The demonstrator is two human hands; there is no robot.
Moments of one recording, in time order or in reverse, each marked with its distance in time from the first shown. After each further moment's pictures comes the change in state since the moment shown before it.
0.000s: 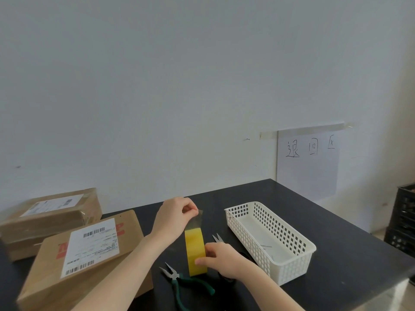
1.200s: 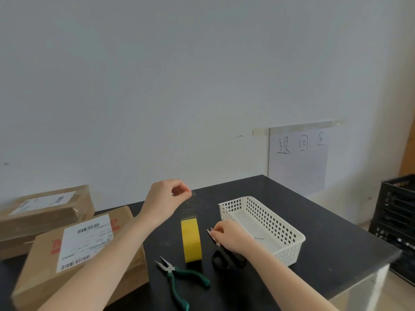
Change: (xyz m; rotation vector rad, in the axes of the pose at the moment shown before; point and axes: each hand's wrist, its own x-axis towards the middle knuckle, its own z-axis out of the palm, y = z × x) left_hand 0.010 0.018 -0.038 -0.075 -0.006 0.029; right_hand 0.001 0.006 -0.034 -0.213 0.234 0.187
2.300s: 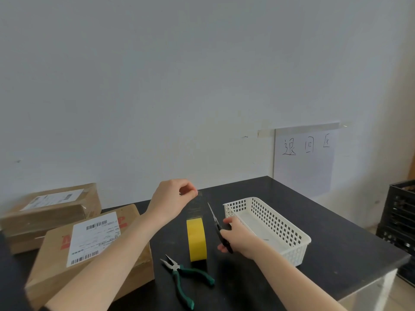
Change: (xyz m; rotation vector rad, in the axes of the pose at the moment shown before) left_hand -0.002 0.002 -0.002 0.037 -0.003 0.022; right_hand 0.003 0.001 0.004 0.649 -0.078 0.263
